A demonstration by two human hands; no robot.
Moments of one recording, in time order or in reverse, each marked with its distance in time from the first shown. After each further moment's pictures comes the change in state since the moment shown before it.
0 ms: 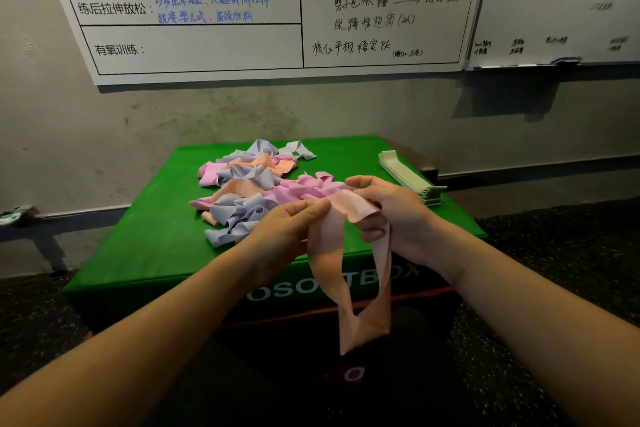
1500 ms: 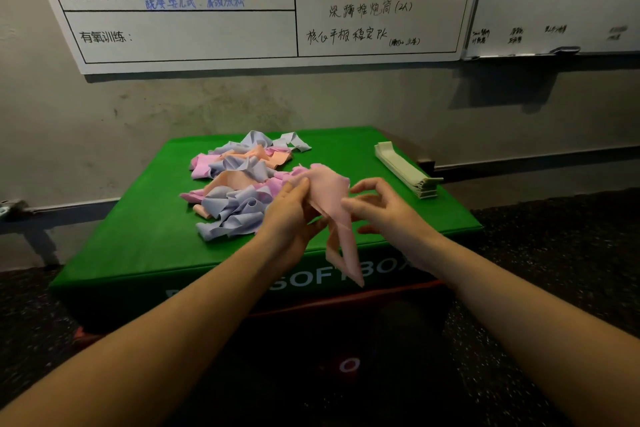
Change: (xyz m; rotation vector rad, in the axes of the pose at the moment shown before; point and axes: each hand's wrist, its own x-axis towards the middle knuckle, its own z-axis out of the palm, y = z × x) left_hand 0.035 -0.009 0.025 -0.372 0.285 0.001; right_hand 0.000 0.030 -0.028 -0.447 0.076 -0.166
